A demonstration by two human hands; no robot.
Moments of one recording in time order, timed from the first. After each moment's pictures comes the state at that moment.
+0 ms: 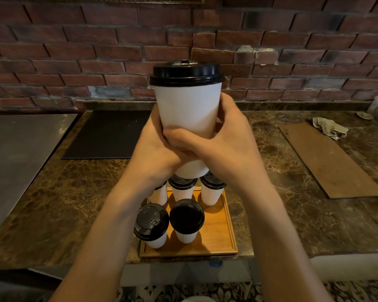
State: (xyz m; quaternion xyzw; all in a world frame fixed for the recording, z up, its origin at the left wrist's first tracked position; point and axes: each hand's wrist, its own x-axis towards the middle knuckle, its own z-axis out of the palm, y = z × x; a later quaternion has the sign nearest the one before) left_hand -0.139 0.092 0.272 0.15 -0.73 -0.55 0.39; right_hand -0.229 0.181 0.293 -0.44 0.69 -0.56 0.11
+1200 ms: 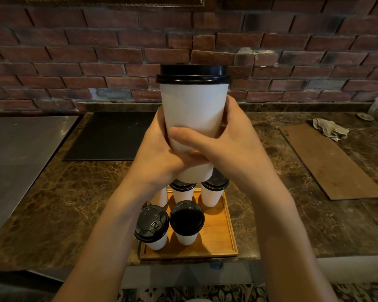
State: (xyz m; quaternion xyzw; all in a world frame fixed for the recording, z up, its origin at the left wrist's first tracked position) left_hand -0.141 0.089 0.267 0.14 -0.74 -0.55 0.37; right_hand -0.237 0.187 0.297 -0.45 0.67 -0.56 0.16
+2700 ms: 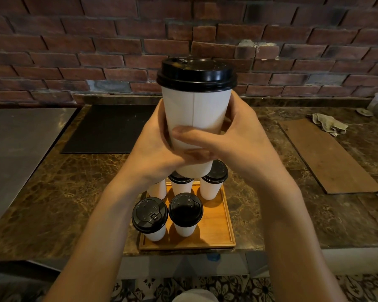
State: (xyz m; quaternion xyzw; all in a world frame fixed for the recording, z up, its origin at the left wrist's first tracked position) left_hand -0.133 0.080 0.258 0.09 -0.77 -0.52 0.34; right_hand -0.243 0.193 0.292 -0.49 0.65 -0.56 0.18
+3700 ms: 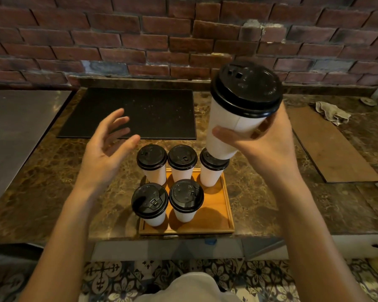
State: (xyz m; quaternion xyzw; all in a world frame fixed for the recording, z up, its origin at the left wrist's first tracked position) left_hand -0.068 0.034 0.185 0.30 -0.74 -0.46 0.39; right_hand -0.276 0.208 0.238 -0.43 0.67 -0.61 0.07
